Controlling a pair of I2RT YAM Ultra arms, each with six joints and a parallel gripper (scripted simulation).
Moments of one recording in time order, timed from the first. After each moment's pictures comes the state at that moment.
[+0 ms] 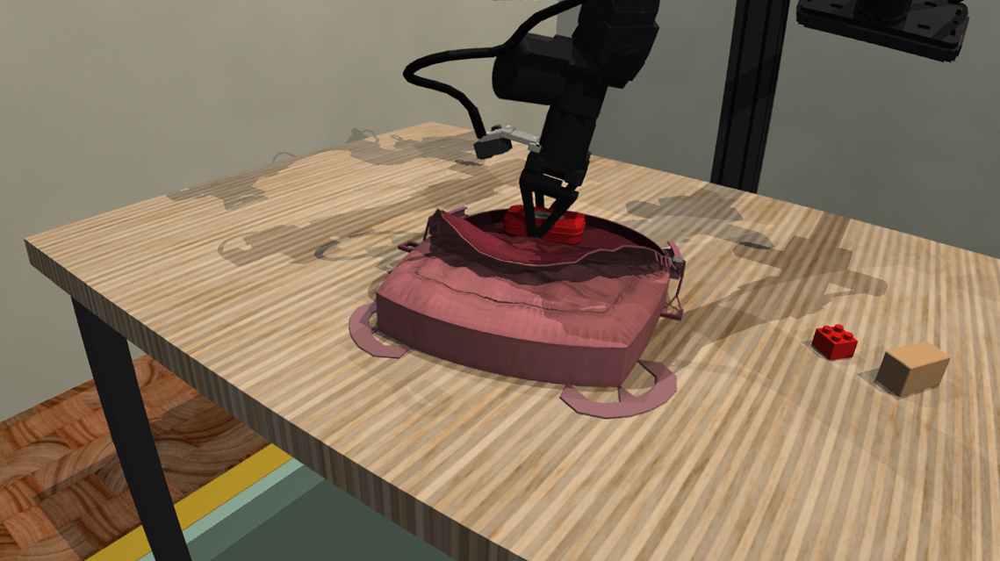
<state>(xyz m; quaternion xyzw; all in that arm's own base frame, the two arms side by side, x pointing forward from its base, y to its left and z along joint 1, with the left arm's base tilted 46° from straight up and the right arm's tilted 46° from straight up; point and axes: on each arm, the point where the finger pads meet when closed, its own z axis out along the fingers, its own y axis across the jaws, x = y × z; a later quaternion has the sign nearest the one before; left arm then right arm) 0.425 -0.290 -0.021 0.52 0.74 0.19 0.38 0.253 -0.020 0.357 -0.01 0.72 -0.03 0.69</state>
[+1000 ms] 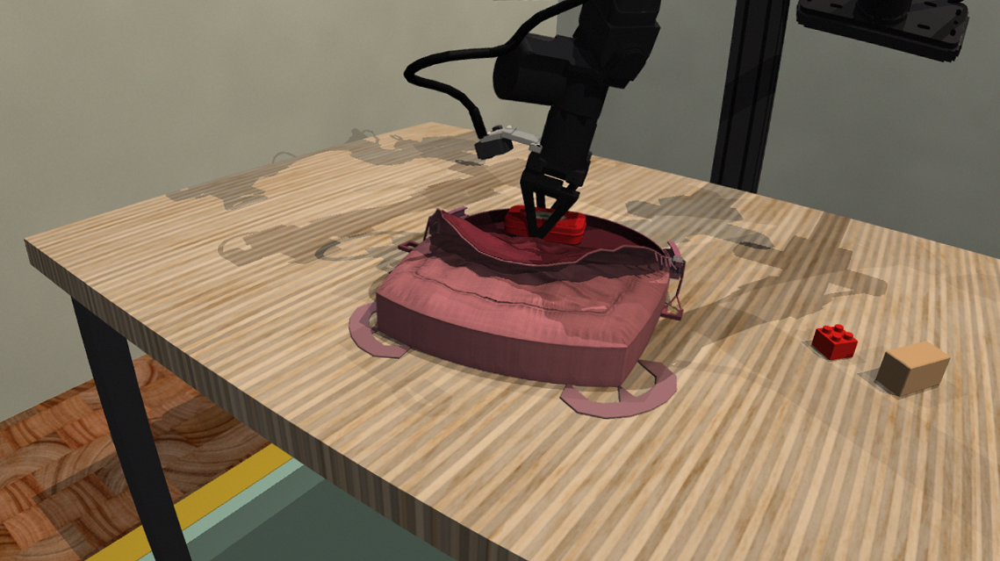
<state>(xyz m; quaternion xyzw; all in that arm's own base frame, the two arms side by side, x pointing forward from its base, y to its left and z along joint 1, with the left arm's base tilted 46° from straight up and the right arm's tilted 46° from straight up) 0.425 -0.289 -0.021 0.52 0.74 0.19 0.38 0.253 -0.020 0.357 -0.01 0.72 -0.03 0.69</state>
